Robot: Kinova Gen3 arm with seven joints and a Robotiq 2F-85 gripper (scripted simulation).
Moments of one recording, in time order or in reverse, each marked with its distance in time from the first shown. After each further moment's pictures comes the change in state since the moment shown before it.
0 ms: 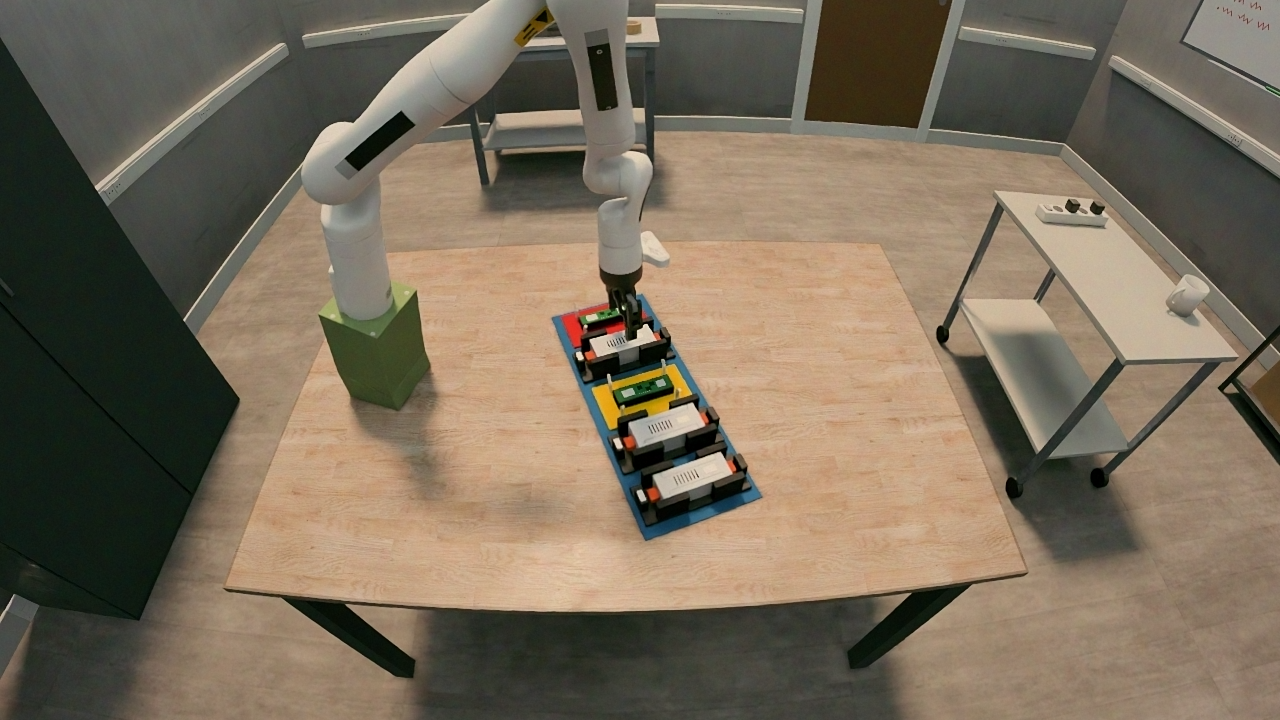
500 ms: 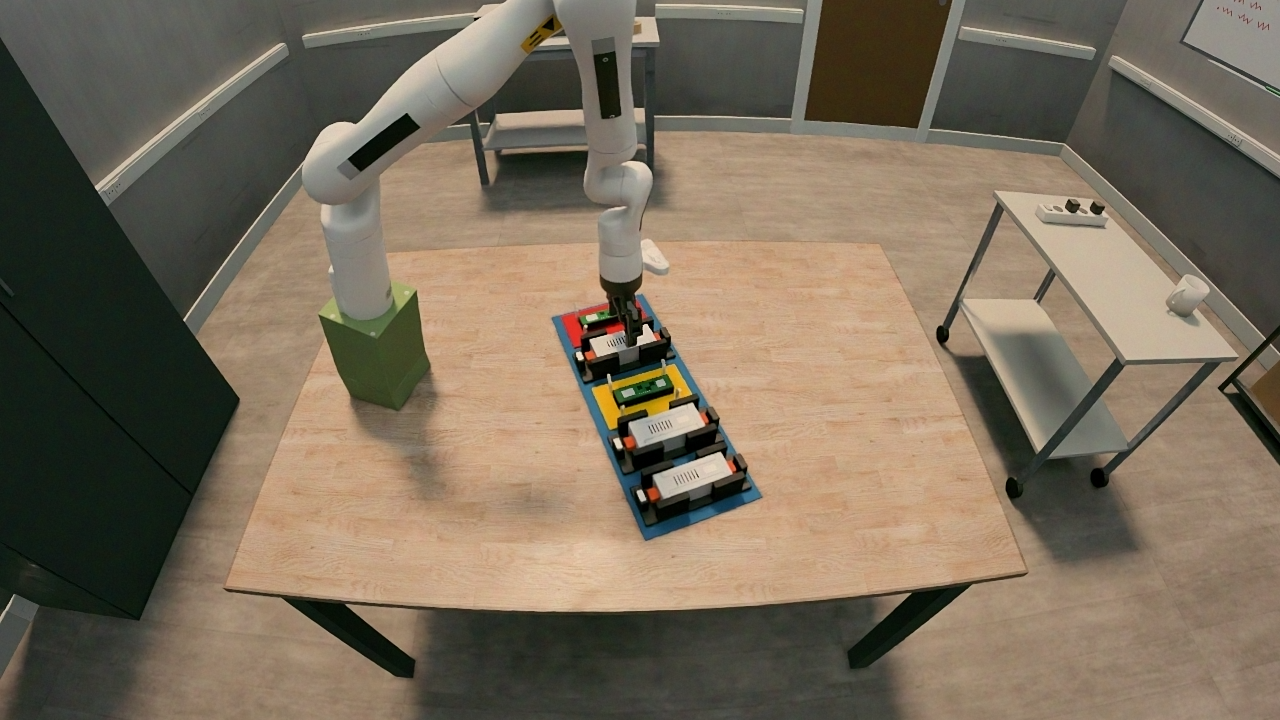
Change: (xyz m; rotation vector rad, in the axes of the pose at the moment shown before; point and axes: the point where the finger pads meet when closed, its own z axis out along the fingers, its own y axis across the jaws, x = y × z) arm 0.000 0.000 0.017 0.000 0.000 0.000
